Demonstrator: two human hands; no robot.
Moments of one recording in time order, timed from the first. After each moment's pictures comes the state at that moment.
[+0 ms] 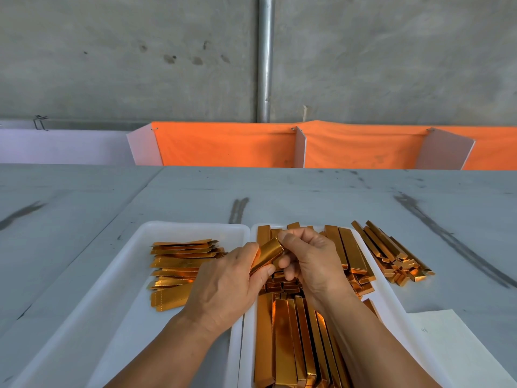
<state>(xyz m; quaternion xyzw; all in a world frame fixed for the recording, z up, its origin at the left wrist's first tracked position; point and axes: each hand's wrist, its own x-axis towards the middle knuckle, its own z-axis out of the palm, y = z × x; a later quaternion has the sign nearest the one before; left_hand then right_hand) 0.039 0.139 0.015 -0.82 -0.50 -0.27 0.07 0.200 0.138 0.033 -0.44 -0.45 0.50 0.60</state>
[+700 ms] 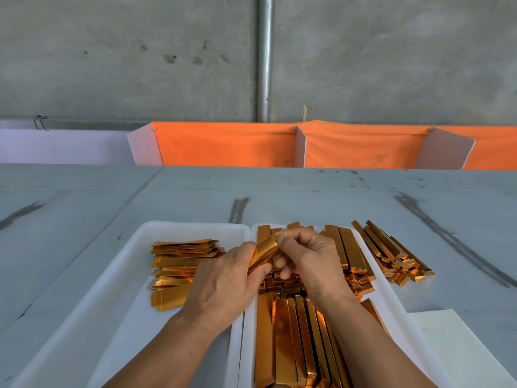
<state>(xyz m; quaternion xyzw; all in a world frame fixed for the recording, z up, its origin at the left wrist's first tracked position) 0.038 0.139 0.016 -0.81 -0.52 -0.28 0.07 0.200 0.138 0.031 -0.47 -0.51 0.43 0.58</state>
